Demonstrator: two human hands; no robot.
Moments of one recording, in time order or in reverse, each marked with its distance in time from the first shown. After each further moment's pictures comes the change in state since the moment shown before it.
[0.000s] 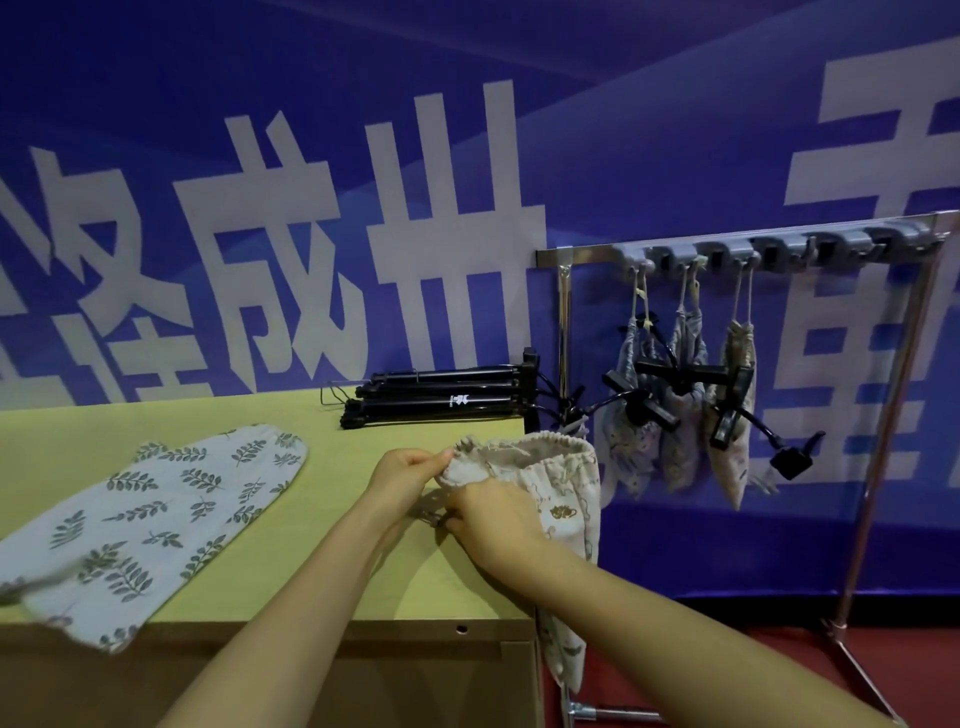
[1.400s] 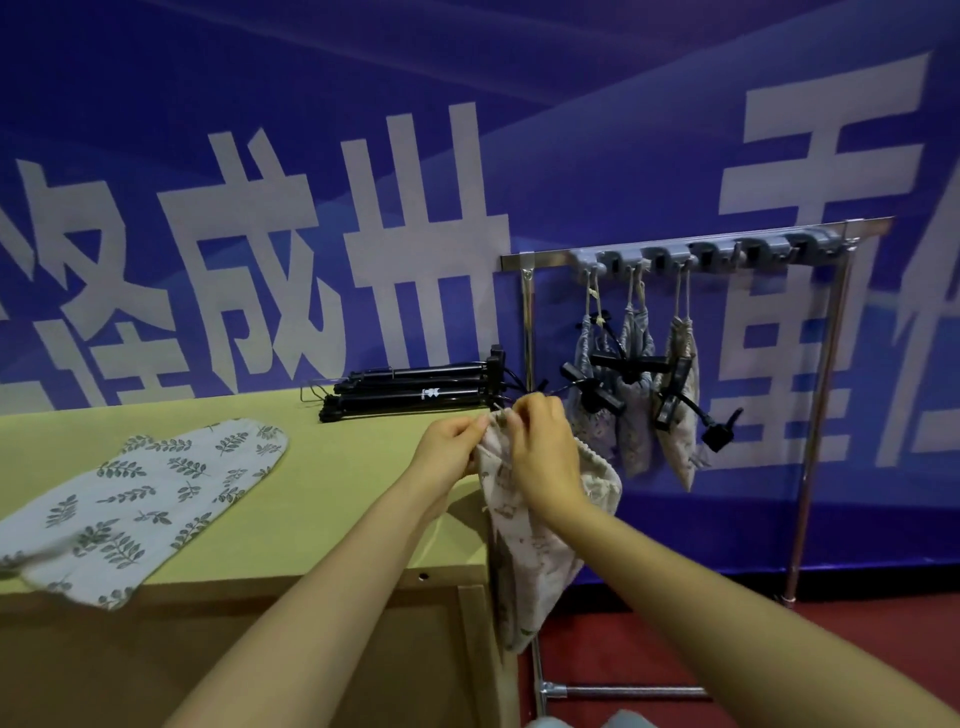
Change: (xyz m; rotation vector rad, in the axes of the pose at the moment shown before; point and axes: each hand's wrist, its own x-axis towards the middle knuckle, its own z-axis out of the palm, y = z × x) left_hand -0.051 0.039 0.067 -0.120 -0.166 0.120; right_hand -0.051 0.045 -0.067 0.524 0.495 0.254
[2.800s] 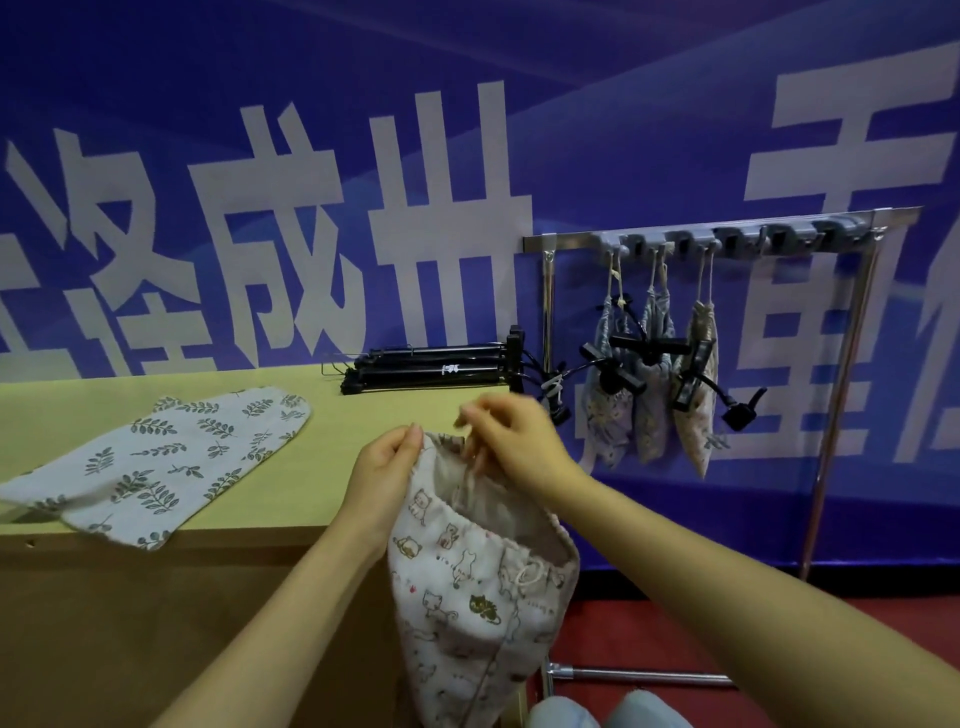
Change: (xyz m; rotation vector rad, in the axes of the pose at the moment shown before) left_hand -0.080 -0.026 -0.065 -0.016 0.195 0.169; right_hand -0.032 -0.038 0.008 0.469 -0.436 0.001
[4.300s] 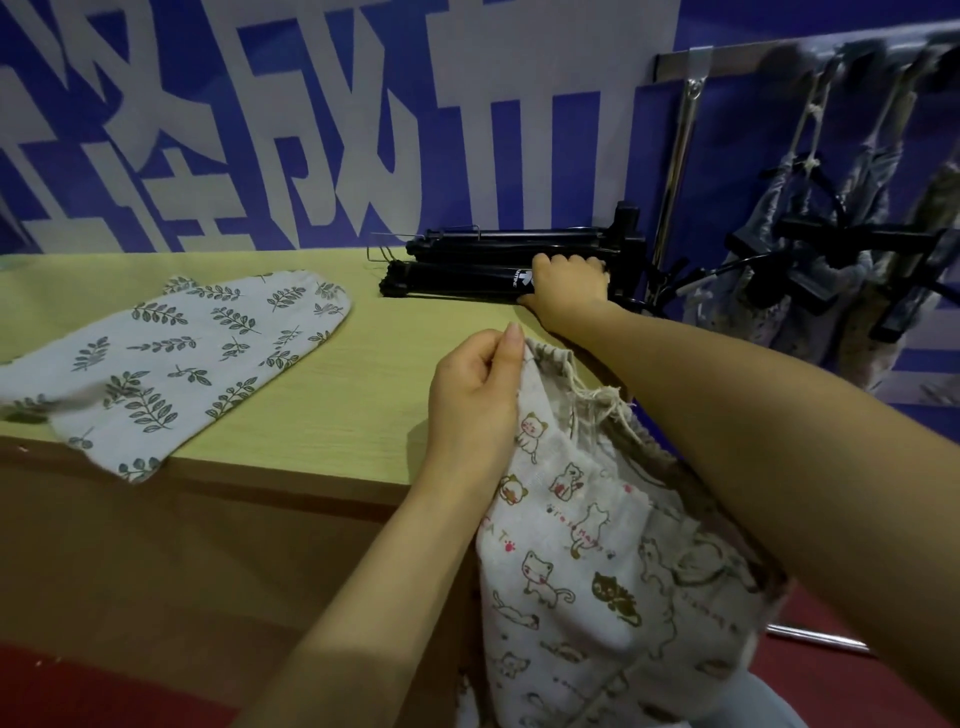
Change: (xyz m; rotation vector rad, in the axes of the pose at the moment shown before) left_hand 0.038 -0.034 0.025 0.102 0.176 0.122; right_hand 0.210 0.143 0.034 -1.275 -0.034 0.011
